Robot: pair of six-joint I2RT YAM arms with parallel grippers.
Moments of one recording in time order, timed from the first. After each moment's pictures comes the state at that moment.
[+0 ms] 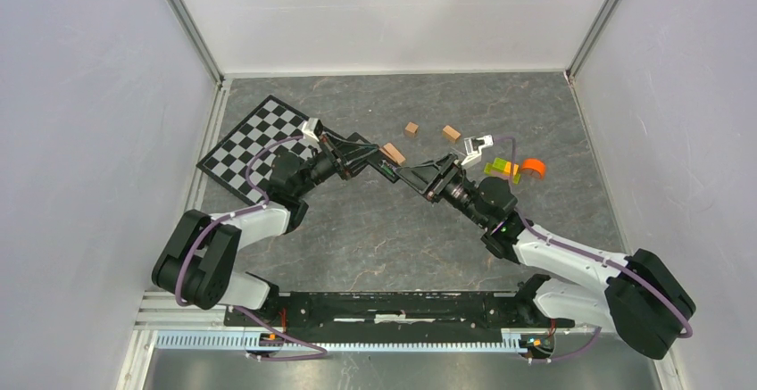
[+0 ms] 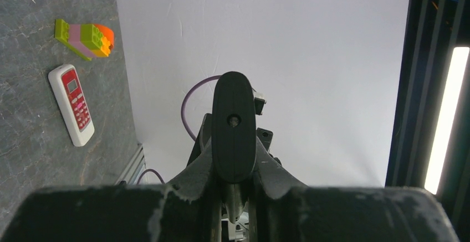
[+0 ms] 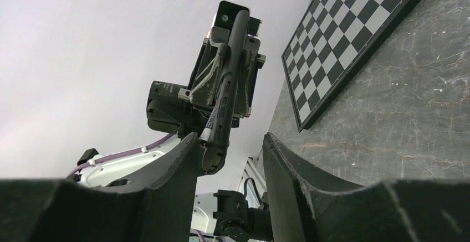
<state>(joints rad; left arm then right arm) -0.41 1.41 0.50 1.07 0.56 -1.69 0.74 1.11 0.44 0.76 -0.08 1.21</state>
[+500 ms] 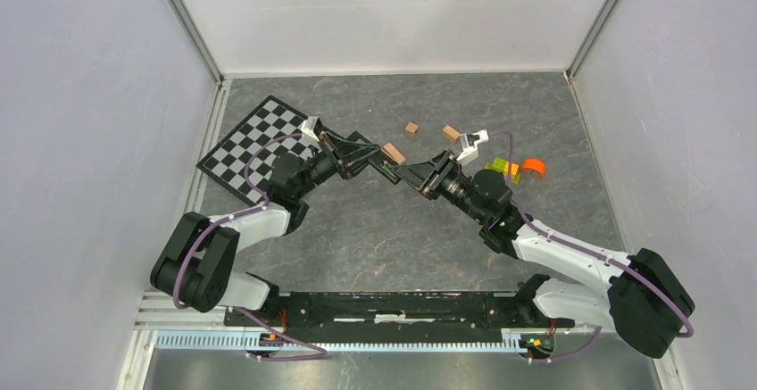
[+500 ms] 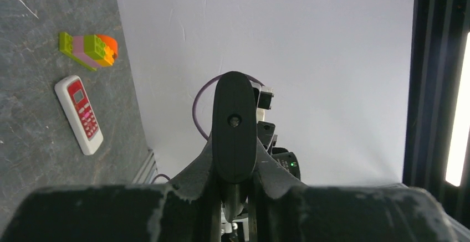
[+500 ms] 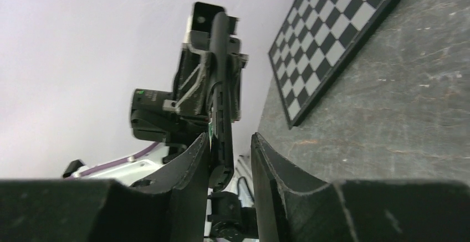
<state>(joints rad) -0.43 1.40 0.50 1.09 0.53 -1.65 0.74 1.12 0.50 0.65 -0.08 1.20</state>
